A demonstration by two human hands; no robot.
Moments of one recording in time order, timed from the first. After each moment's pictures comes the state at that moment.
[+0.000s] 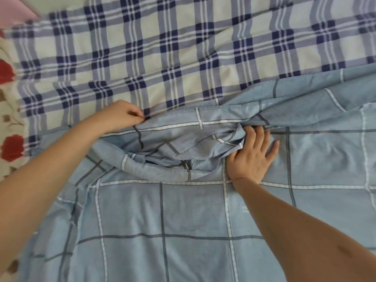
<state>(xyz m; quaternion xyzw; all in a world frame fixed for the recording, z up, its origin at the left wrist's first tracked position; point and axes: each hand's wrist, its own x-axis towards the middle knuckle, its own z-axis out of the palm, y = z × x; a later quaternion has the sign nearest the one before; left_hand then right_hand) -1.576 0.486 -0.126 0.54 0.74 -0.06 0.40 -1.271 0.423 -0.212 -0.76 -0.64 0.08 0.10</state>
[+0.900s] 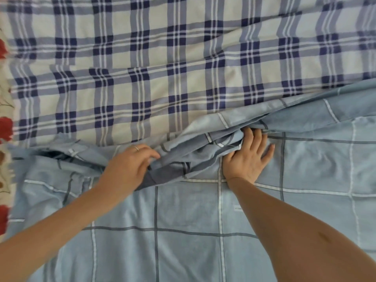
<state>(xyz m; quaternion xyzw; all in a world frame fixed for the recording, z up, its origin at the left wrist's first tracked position) -1.538 0.352 -0.125 0.68 0.67 0.10 0.28 -1.286 0.425 -0.205 -0.76 -0.64 0.08 0.08</state>
